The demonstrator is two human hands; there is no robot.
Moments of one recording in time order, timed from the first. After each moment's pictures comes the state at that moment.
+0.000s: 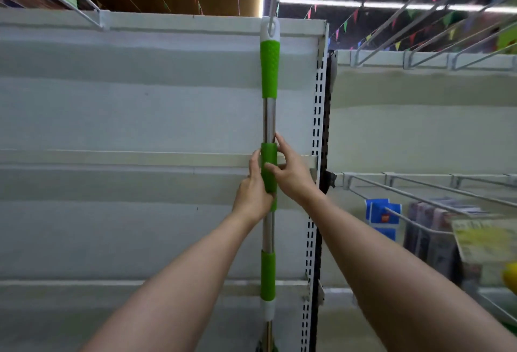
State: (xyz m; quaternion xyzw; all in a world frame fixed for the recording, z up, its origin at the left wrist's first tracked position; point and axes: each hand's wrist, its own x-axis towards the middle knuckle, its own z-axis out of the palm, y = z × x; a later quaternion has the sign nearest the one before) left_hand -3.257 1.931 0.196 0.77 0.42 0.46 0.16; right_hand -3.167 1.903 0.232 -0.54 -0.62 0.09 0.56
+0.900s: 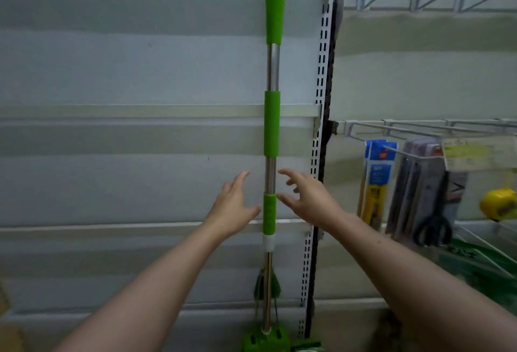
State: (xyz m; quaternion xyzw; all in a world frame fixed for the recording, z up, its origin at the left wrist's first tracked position) left_hand -3.346 1.872 0.107 0.81 0.46 0.31 0.20; right_hand -3.175 1.819 0.117 -0.67 -0.67 0.01 0.32
